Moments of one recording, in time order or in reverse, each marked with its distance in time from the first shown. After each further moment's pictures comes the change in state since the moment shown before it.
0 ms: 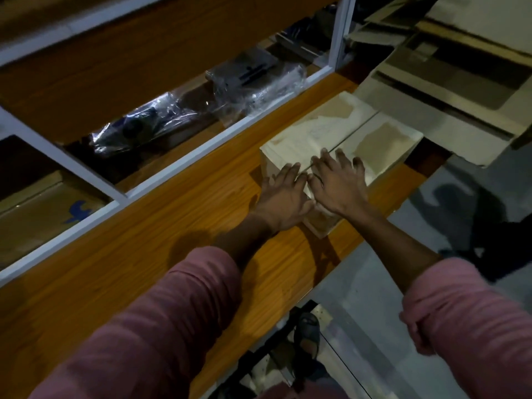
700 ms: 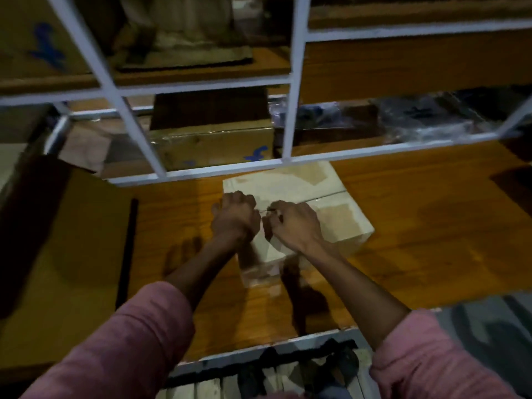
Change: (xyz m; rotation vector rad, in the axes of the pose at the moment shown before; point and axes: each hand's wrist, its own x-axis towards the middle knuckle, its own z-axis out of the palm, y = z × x) left_hand -0.398 -0.239 0.010 -0.079 0.263 -0.818; right_hand -0.172 -0.429 0.014 0.293 -0.180 -0.494
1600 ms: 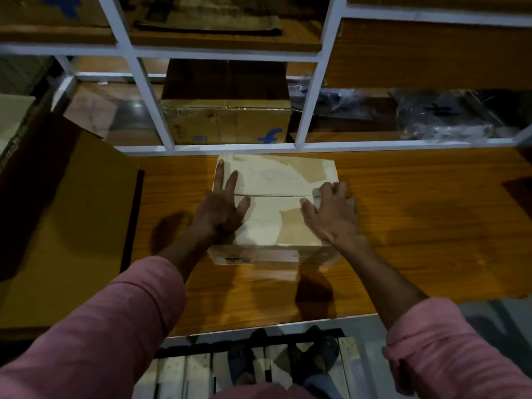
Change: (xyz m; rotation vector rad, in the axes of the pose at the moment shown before) left_hand -0.015 -0.072 0.026 -0.276 0.004 -0.082; right_hand 0.003 0.048 0.007 -0.170 0.091 0.172
